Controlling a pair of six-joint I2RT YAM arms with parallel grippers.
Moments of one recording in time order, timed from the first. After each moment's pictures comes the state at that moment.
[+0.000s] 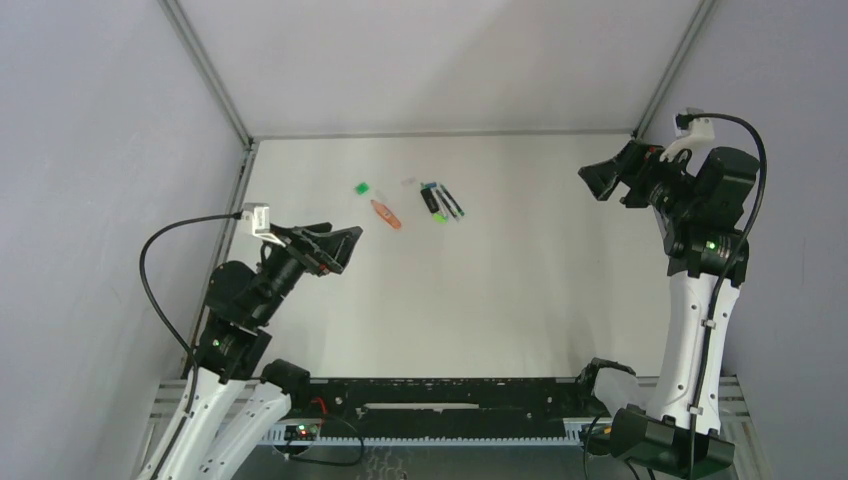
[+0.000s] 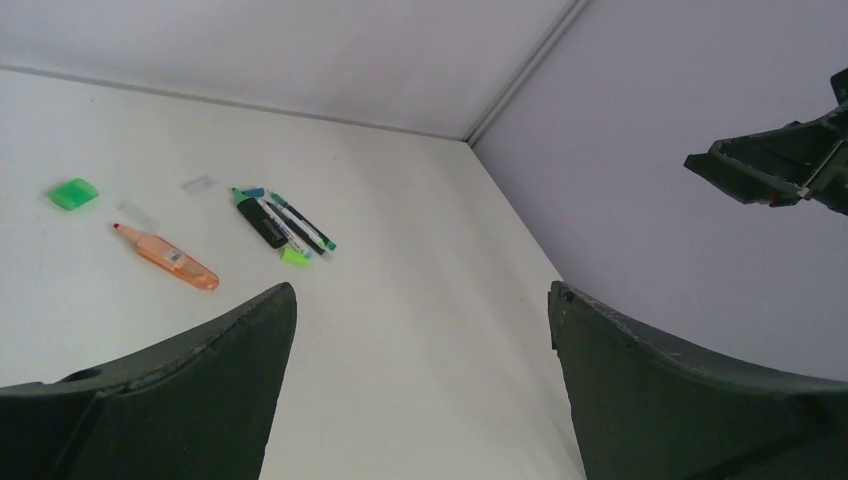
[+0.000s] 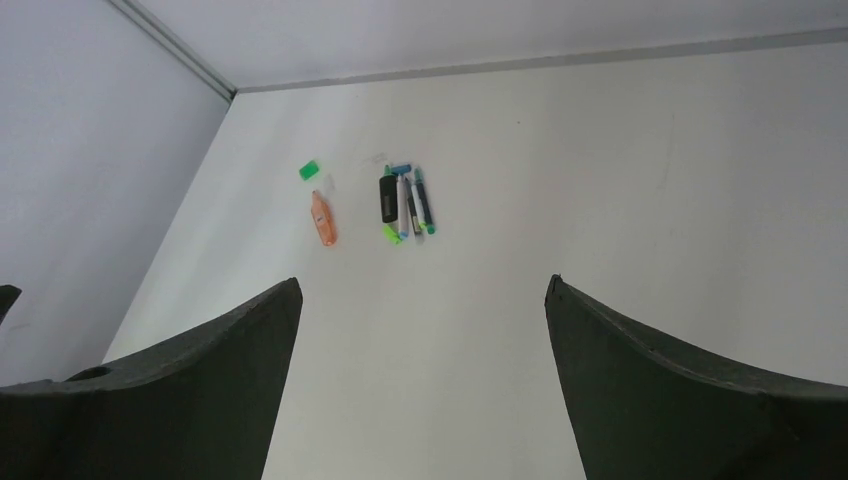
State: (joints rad) left arm -0.39 0.49 0.69 -0.13 0.13 -0.58; right arm -0.31 1.01 1.33 -0.59 -0.69 0.24
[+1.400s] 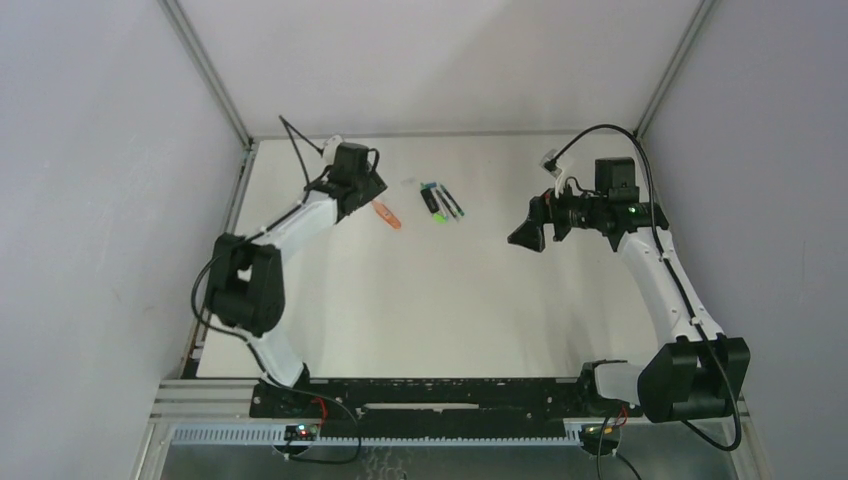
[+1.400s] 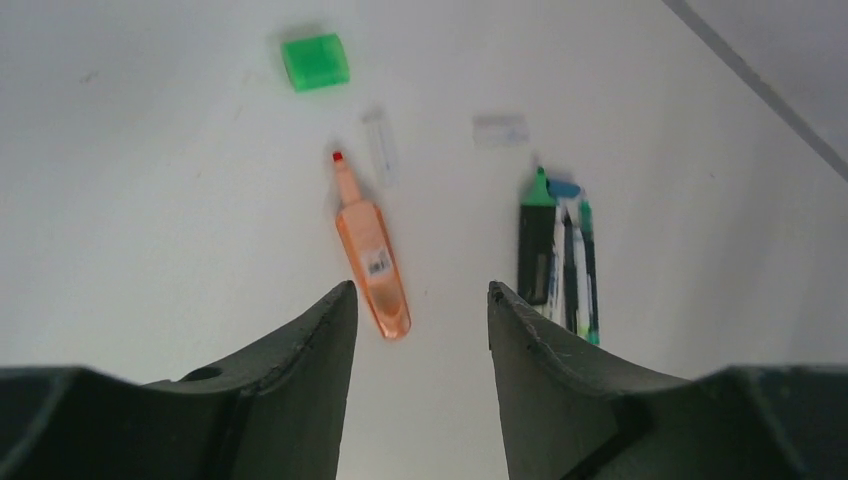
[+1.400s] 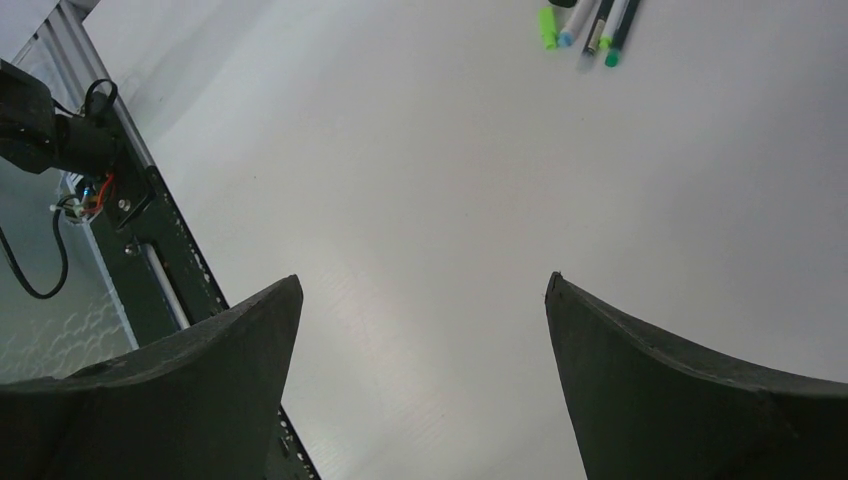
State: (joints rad) left arm -0.35 1.69 1.22 -0.20 -0.25 -0.80; right arm 0.06 1.25 1.12 -0.65 -0.87 -0.27
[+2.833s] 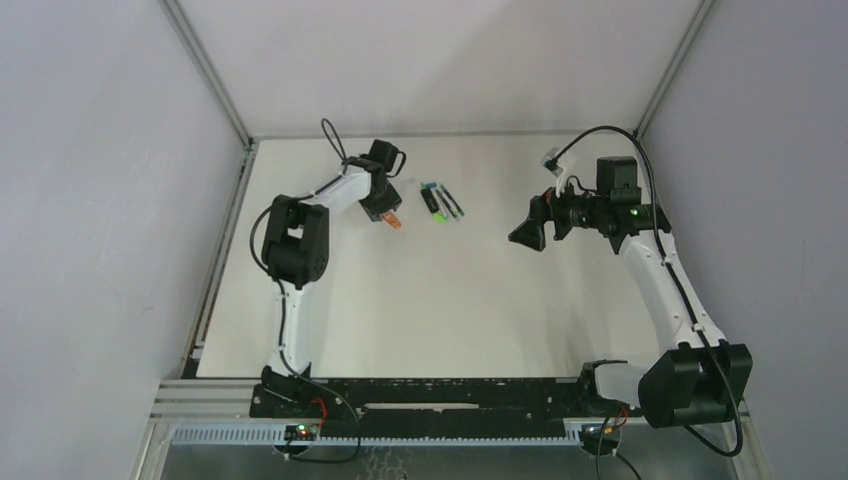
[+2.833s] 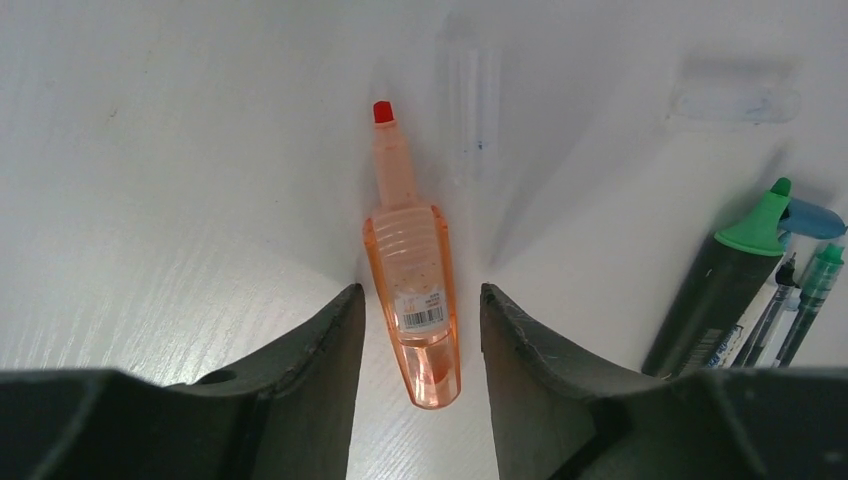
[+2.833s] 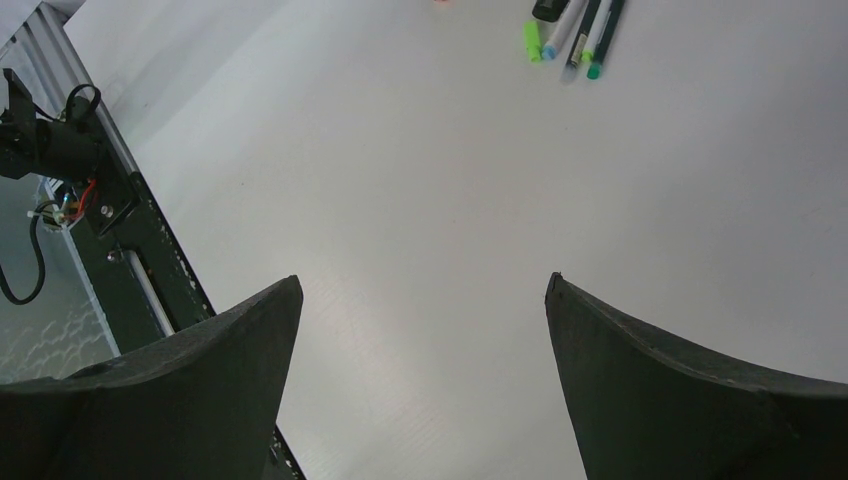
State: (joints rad) left arm -0.36 2.23 1.76 -0.71 -0.24 -0.93; right arm 0.06 1.24 1.12 -0.63 -0.85 -0.27
